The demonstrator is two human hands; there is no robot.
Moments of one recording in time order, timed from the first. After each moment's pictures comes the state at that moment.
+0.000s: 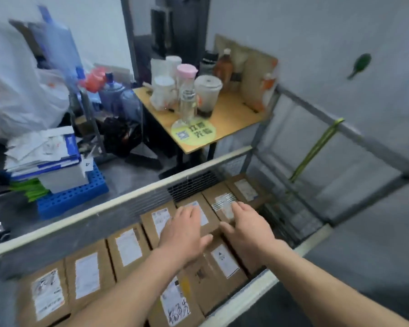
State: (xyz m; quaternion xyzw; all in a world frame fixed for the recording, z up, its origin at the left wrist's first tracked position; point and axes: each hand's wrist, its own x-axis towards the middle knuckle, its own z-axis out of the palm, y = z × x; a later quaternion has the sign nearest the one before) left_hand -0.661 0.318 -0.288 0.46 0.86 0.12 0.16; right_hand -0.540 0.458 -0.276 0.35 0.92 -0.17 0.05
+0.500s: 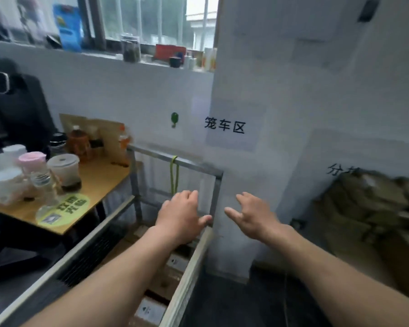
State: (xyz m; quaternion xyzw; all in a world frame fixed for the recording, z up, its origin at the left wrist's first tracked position) left_hand -0.471 0.447 -0.069 0.71 0.68 0.16 0.05; right_hand -0.267 0.495 -0.065 0.60 0.79 -0.09 -0.09
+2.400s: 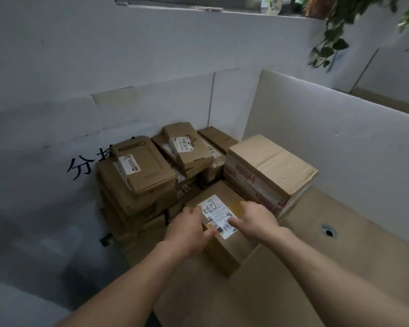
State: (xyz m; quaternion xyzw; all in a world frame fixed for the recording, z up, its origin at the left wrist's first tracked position) left_hand 0.224 0.660 -0.177 0.91 0.34 0.01 0.25; right_hand 0.377 0.542 -0.174 0.93 0.32 -0.14 -0.07
